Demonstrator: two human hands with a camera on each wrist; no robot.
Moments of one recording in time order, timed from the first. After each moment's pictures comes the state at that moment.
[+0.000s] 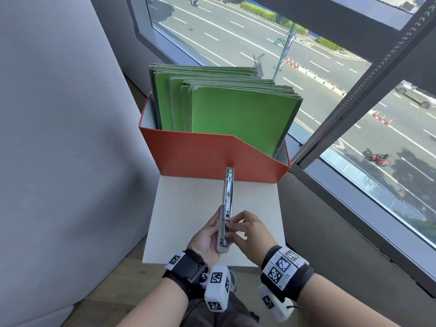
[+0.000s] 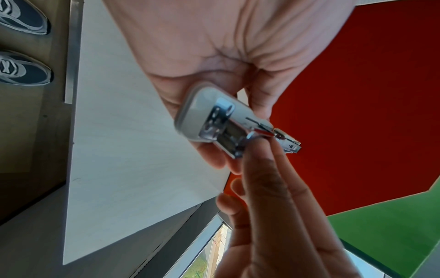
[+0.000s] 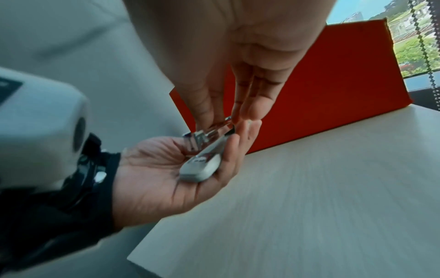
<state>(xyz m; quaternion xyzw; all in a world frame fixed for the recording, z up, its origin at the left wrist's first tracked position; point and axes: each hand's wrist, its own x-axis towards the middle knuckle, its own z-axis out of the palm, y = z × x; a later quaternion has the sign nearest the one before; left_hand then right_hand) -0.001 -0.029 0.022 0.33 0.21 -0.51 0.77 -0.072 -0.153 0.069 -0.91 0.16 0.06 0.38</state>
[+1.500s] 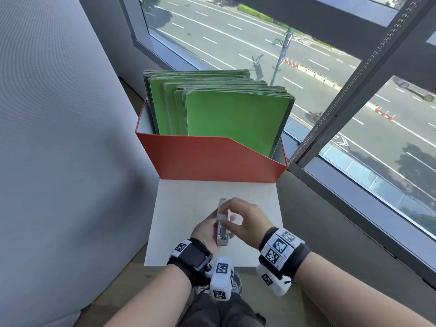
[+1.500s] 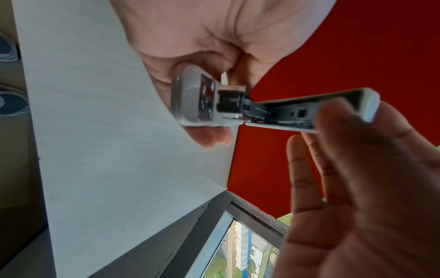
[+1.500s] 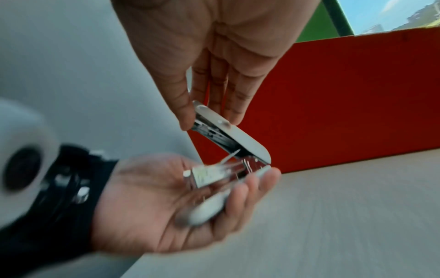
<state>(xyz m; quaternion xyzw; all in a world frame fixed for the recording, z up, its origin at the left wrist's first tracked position) 0.016 -0.051 0.021 0.44 0.24 -0.48 0.72 -0.046 -0.170 0.088 -0.89 0.05 -0.03 0.44</state>
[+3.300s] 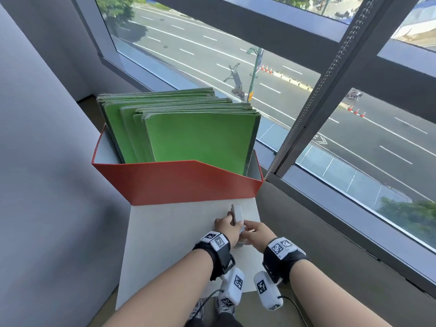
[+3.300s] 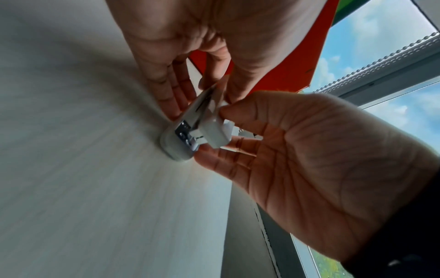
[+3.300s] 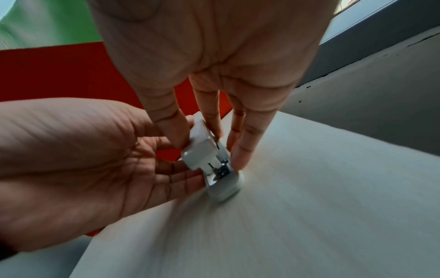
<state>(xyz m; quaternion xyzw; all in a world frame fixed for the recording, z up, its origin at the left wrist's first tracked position) 0.021 -0.169 -0.007 0.83 -0.12 -0.41 0.35 -0.064 -0.252 0.026 -0.72 0.37 0.15 0.56</state>
